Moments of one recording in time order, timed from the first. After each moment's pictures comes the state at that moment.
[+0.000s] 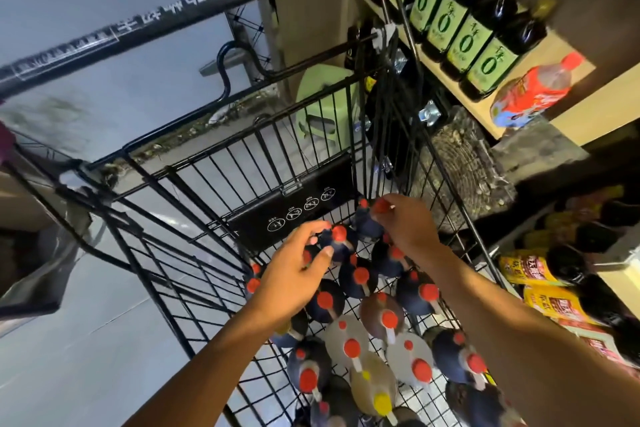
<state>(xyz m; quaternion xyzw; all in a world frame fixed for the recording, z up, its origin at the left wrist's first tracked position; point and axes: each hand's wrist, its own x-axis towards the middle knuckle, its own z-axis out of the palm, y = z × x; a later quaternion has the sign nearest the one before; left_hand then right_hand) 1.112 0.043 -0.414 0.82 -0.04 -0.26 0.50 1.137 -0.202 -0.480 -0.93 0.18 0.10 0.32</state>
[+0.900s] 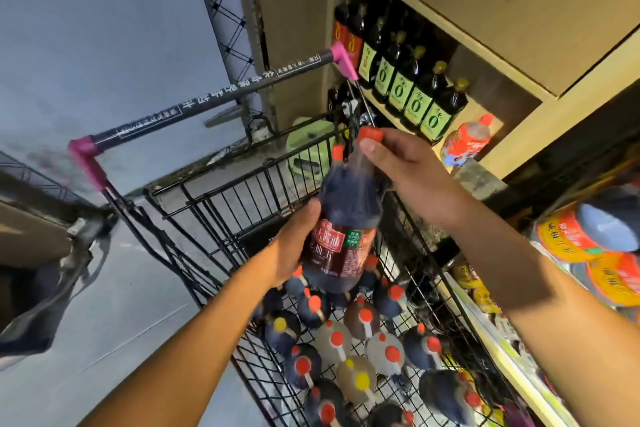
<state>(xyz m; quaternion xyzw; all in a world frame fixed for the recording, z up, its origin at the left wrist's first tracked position) 1.127 0.025 -0.264 0.59 -0.08 -0.39 0.70 1.118 -0.169 -0.174 -0.80 0.03 0.01 0.59</state>
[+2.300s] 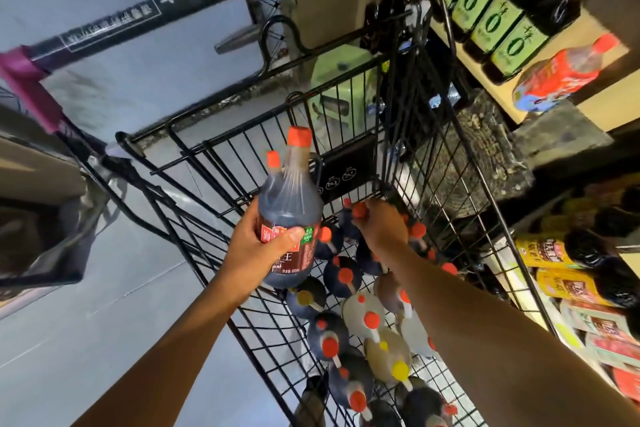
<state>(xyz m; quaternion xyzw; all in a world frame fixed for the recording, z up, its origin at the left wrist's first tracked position) 1.124 0.123 -0.389 0.71 0.08 -0.24 0.66 1.126 -0.112 -0.503 -0.92 0.21 0.18 0.26</state>
